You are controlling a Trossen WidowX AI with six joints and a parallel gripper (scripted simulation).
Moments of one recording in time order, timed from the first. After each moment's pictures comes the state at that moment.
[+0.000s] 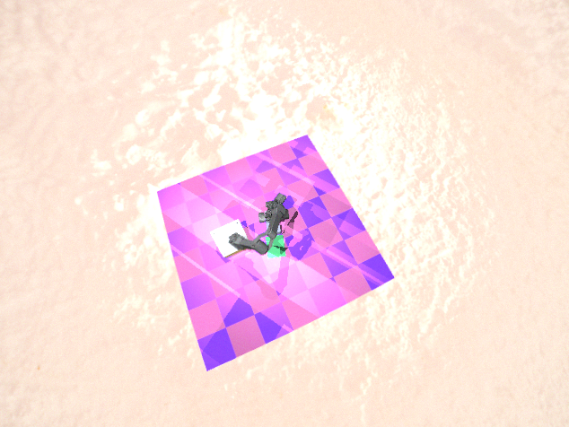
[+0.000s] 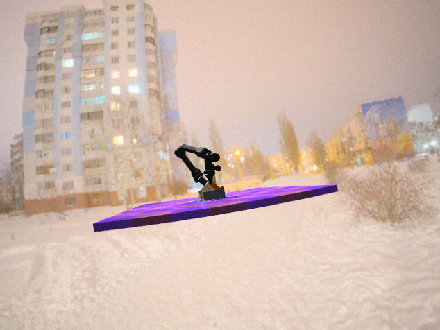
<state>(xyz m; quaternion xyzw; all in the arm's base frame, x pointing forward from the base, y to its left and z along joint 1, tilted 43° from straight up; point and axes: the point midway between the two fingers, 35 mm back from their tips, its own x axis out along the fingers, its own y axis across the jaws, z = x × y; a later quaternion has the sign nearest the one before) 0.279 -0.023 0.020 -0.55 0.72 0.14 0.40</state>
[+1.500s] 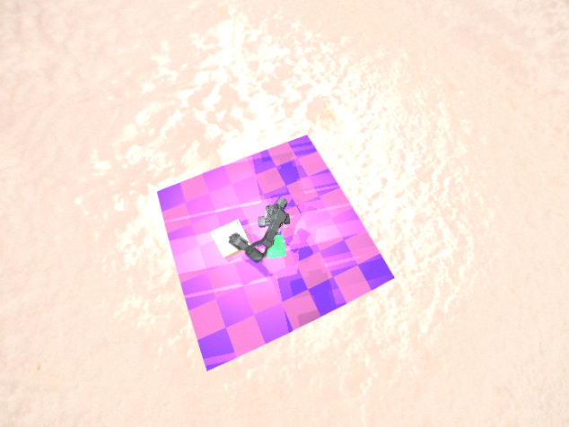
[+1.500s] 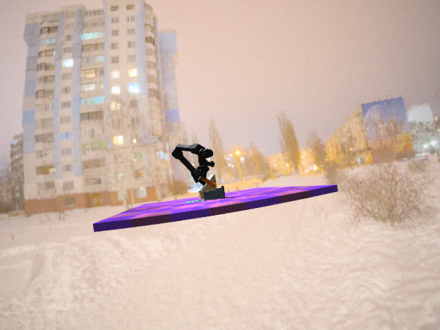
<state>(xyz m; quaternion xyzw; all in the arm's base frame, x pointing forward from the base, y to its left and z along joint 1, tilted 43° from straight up) 0.262 -0.025 0.074 -0.54 0.72 0.14 0.40</state>
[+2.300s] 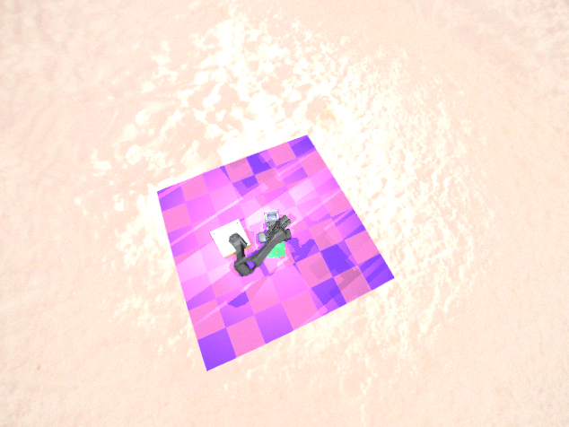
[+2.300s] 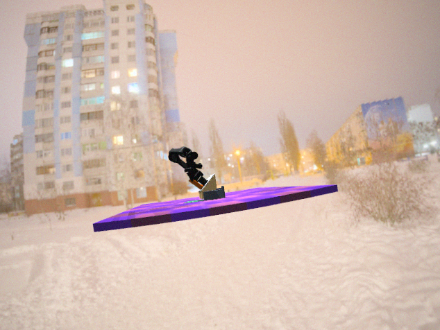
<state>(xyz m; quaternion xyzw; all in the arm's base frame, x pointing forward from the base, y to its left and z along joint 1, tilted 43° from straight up) 0.214 -0.085 0.134 -0.54 0.72 0.14 0.40</state>
